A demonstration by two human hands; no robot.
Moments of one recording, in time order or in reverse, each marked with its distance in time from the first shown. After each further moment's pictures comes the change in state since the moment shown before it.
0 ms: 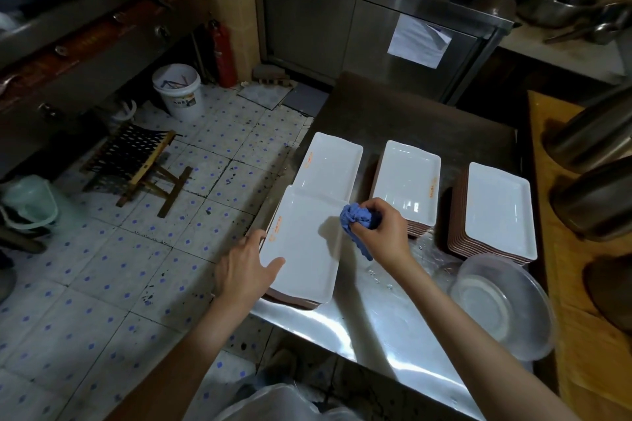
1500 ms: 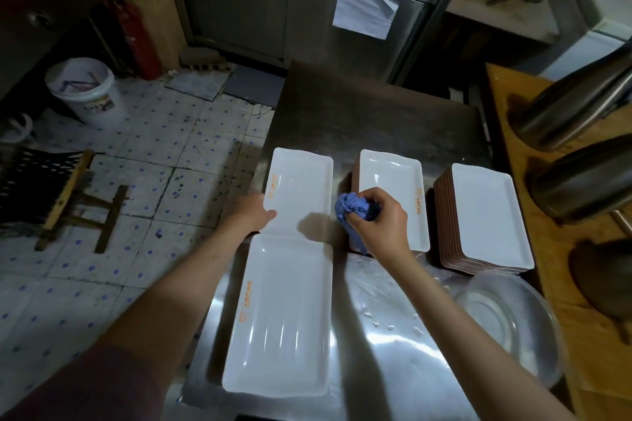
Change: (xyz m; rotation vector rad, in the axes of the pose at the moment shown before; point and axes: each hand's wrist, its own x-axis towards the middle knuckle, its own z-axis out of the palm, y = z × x) left_hand 0.241 0.064 0.031 -0.041 -0.509 0.086; right_hand 0.091 -0.003 0.002 -0.042 0.218 0.132
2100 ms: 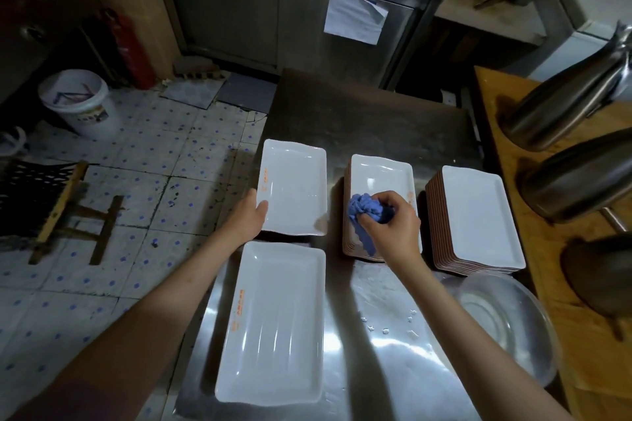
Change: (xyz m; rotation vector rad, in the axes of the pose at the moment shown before) left_hand -0.014 0.011 0.001 -0.313 0.084 0.097; right_hand 0.002 0.010 -0.021 0.026 0.107 0.026
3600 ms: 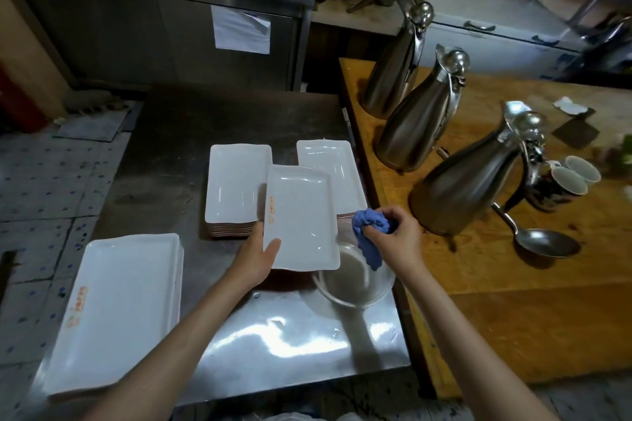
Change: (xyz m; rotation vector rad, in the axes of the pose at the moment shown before) left_hand -0.126 0.113 0.214 -0.163 -0.165 0.224; right_hand -0.070 0.116 -0.235 0.025 0.184 0.129
